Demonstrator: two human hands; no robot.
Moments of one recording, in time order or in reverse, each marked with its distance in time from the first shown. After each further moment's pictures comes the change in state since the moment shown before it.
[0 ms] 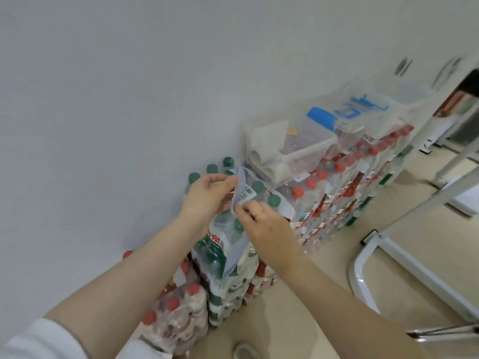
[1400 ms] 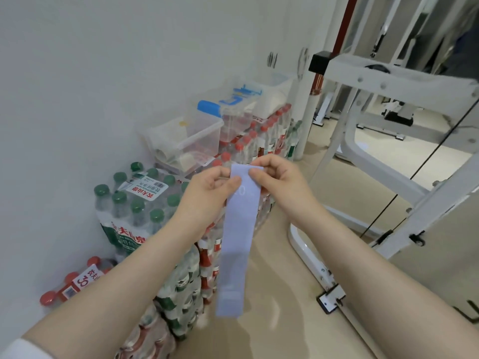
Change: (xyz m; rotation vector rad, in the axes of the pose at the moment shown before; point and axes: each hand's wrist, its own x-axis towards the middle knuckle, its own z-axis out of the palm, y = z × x) left_hand -0.133 0.014 0.121 0.225 -0.501 0.295; right_hand -0.107 0.057 -0.153 1.034 0.263 0.881
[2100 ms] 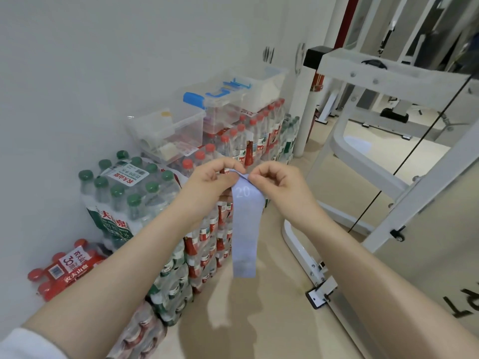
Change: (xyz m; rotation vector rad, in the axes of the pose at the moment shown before) left_hand -0.020 0.012 0.070 -0.052 -0.120 0.043; right_hand -0.044 0.017 -0.072 -0.135 -0.037 -0.091
